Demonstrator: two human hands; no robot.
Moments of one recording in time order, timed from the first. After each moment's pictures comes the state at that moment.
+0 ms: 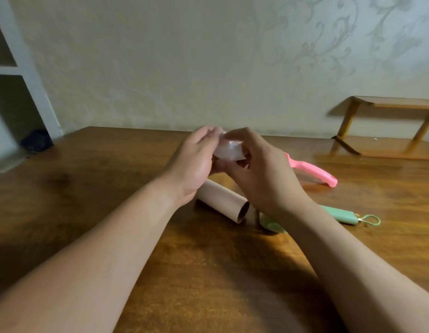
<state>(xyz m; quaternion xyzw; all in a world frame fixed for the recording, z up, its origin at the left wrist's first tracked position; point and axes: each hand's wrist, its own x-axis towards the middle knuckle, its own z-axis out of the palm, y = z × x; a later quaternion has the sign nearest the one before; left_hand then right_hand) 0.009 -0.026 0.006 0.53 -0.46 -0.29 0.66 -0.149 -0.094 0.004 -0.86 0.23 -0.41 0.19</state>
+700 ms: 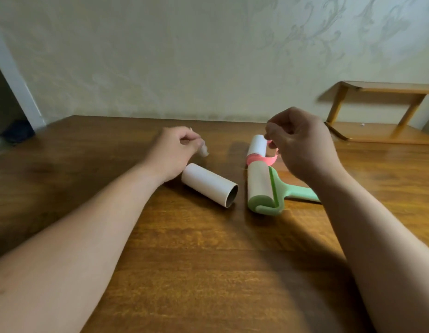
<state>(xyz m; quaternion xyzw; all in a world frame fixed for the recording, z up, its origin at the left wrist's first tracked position) 0.053 -0.042 -0.018 0.72 -0.50 -0.09 0.46 -0.200 -0.139 0.019 -0.77 0.37 -0.45 0.24</state>
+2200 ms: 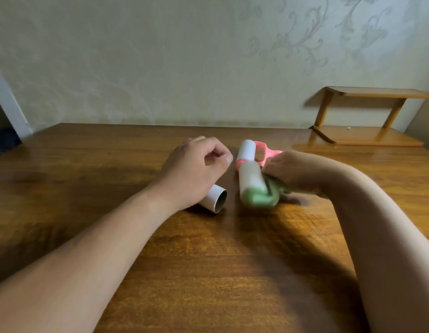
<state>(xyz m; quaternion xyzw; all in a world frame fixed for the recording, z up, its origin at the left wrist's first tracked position) -0.021 -0.024 -0.008 0.65 -0.62 -0.04 0.44 -0.227 -0.156 0.026 -0.87 0.43 -0.05 0.23</state>
